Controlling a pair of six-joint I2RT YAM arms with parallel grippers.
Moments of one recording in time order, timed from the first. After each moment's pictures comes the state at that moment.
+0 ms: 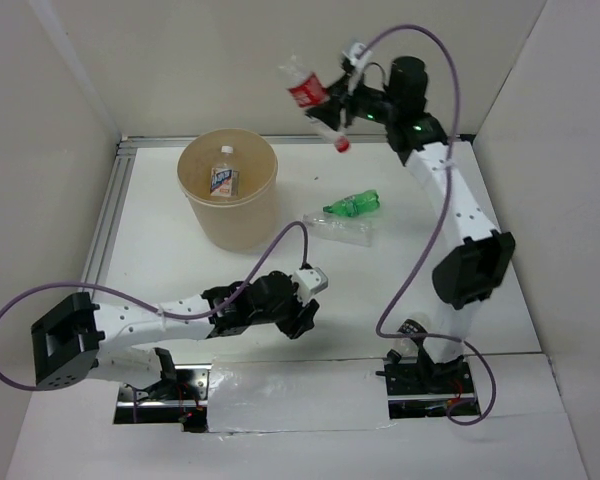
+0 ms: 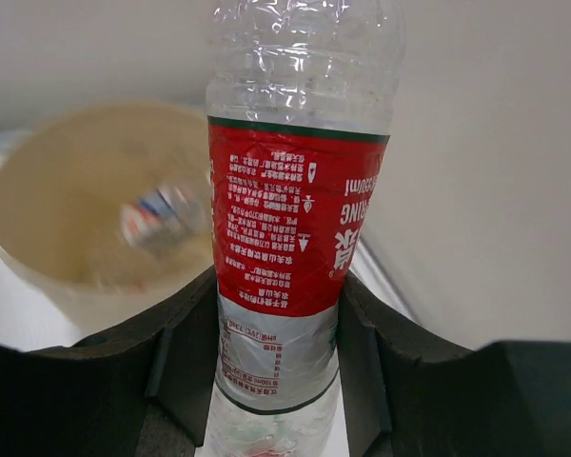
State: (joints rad) left arm -1.12 1.28 0.74 -0.11 -0.01 -0.24; right arm 0.23 1.77 1.89 -0.22 -0.76 -0.27
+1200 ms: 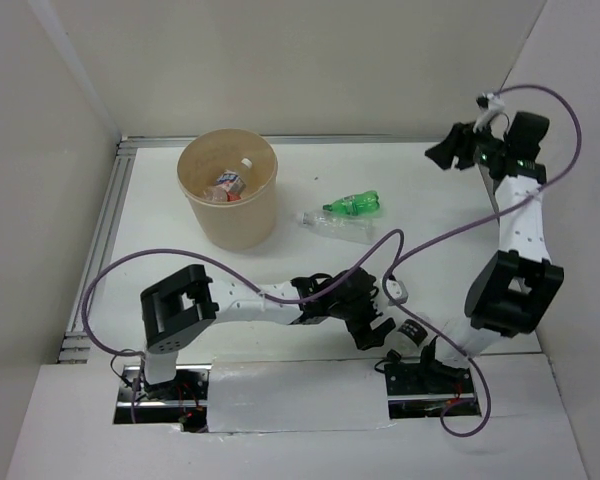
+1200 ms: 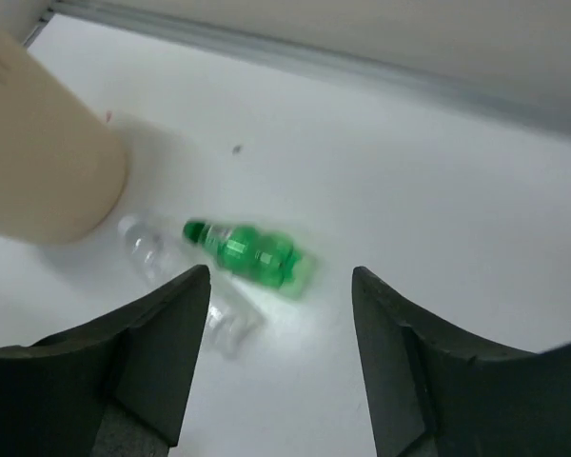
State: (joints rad) left arm -1.22 1.85 1.20 -0.02 0.20 -0.09; right arm -0.29 1.69 1.65 -0.33 -0.85 -0.11
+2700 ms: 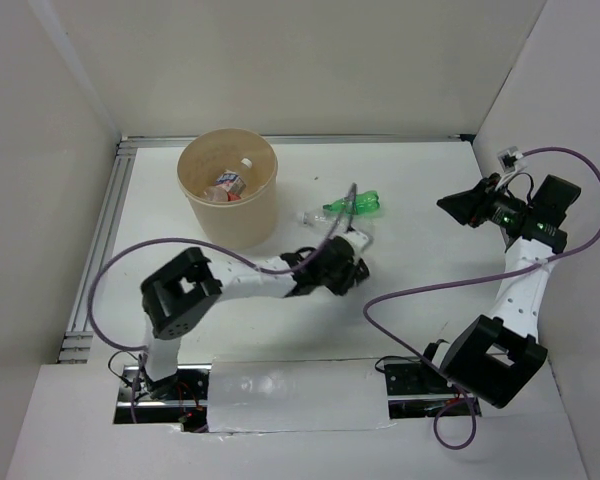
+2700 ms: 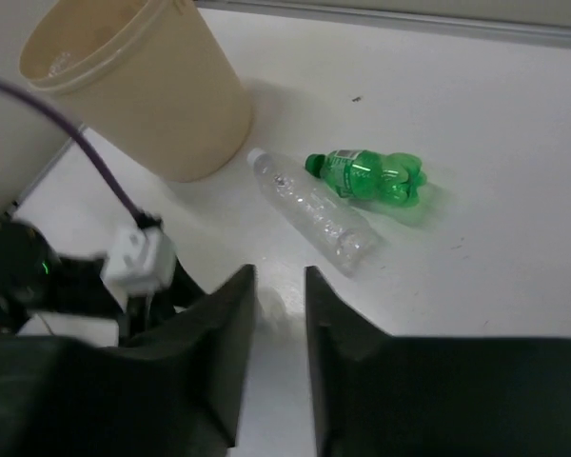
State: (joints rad) left arm -1.07 1.94 1.26 -0.03 -0.10 -0.32; right arm -0.60 1.19 1.10 -0.50 -1.26 -0.21
